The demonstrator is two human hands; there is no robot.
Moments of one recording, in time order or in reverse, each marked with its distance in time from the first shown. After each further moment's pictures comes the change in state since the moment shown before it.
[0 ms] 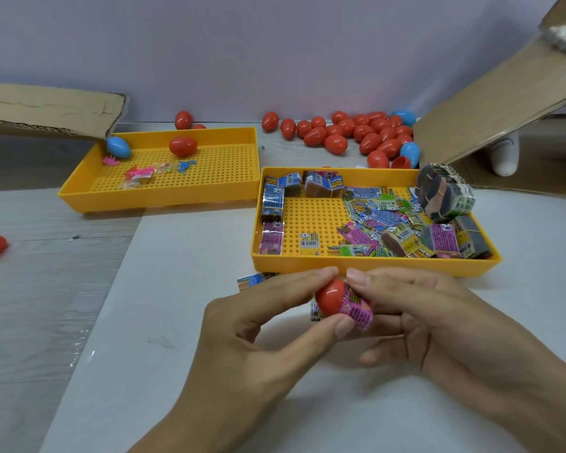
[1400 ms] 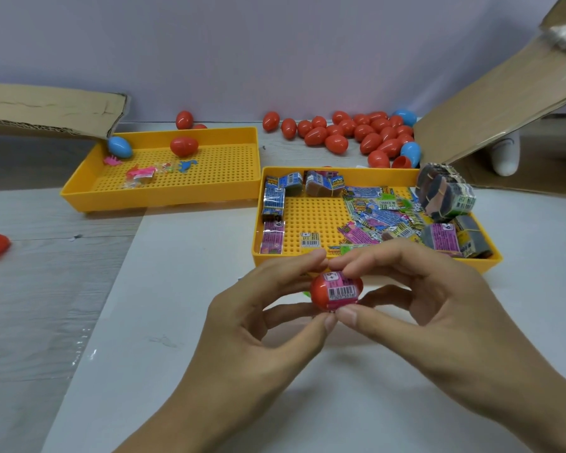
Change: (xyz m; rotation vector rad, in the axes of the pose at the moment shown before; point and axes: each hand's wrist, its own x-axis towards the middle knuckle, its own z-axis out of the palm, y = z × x) left_hand 0.003 -0.004 -0.003 -0.150 -0.110 -0.068; right_hand 0.003 0.013 -0.007 -0.536 0.089 -0.632
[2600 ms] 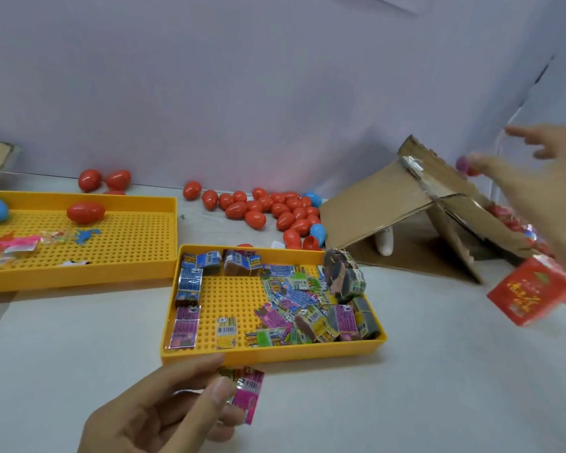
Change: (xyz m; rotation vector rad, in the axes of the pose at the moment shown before) left_hand 0.010 0.004 0.007 -0.312 0.056 -0.598; right_hand 0.078 -0.087 -0.216 -1.068 0.942 -0.085
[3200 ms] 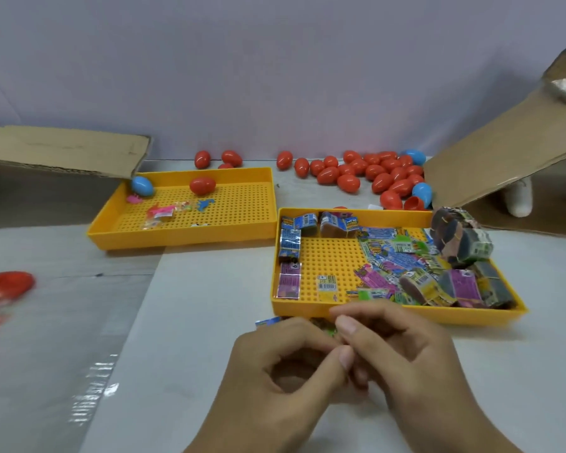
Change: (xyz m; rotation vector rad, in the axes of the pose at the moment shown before) left_hand -0.004 0.002 -0.008 0.388 -0.003 0.511; right_hand -0.247 -0.117 0.068 1.268 -0.840 0.450
